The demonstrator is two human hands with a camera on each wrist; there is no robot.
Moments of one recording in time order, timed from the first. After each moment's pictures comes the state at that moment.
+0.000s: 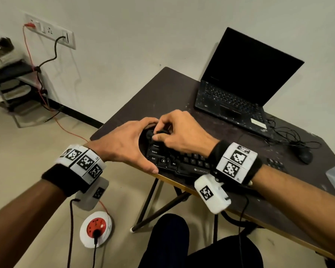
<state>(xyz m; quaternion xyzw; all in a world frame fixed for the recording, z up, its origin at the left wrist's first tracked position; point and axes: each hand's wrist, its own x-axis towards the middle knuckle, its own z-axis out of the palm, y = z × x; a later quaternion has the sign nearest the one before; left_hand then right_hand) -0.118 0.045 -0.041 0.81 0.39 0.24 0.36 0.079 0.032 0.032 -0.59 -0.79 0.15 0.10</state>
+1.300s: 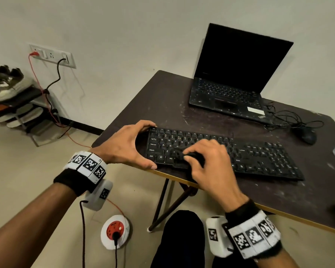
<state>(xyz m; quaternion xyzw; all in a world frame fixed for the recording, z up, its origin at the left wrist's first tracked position) -0.113 0.047 -0.042 0.82 0.38 0.24 0.36 0.141 -0.075 -0.023 -0.63 -0.71 0.03 0.31</state>
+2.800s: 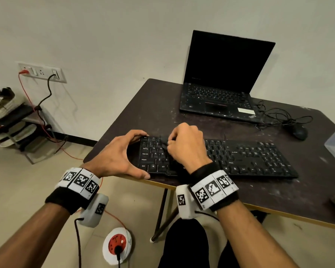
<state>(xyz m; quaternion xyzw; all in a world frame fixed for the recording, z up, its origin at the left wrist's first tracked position) -0.110 0.044 -0.037 0.80 0.38 0.25 0.38 0.098 -0.015 0.026 -0.75 -0.61 0.12 0.23</state>
